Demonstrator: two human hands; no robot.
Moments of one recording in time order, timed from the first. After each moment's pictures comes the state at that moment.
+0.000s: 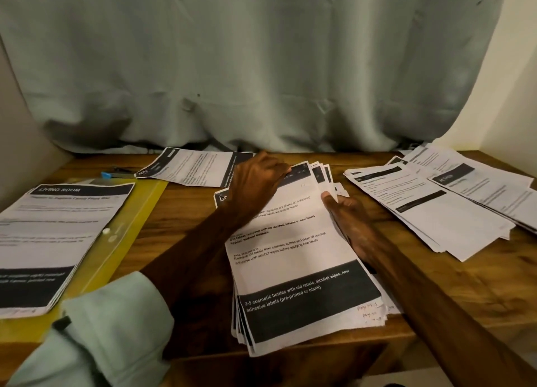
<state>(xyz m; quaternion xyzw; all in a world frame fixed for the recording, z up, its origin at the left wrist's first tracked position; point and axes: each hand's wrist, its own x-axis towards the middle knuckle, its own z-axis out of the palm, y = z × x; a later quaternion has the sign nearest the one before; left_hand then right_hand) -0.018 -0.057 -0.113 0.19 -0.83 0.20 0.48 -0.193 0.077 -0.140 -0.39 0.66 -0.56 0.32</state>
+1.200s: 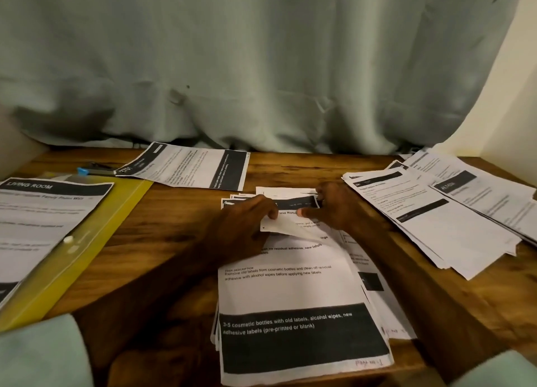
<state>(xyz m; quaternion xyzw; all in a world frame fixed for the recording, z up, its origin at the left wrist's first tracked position) 0.020 -0.024 -0.153 0.21 -0.93 -0.04 0.29 -0.213 0.026 -0.115 -0.57 0.80 -0.19 0.07</state>
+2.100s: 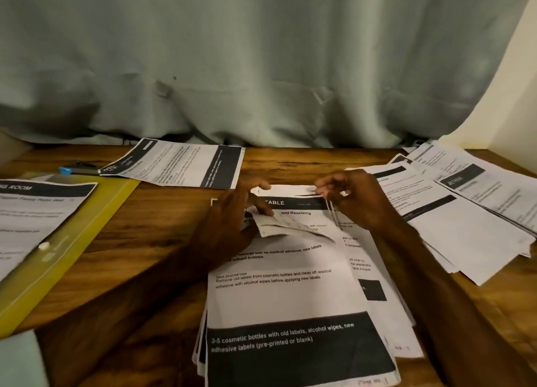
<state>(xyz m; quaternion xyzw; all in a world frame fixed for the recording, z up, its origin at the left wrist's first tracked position) 0.011 -0.027 -0.157 0.24 -0.87 -0.15 0.40 -0.252 0.045 -0.109 -0.62 0.69 -0.36 0.10</state>
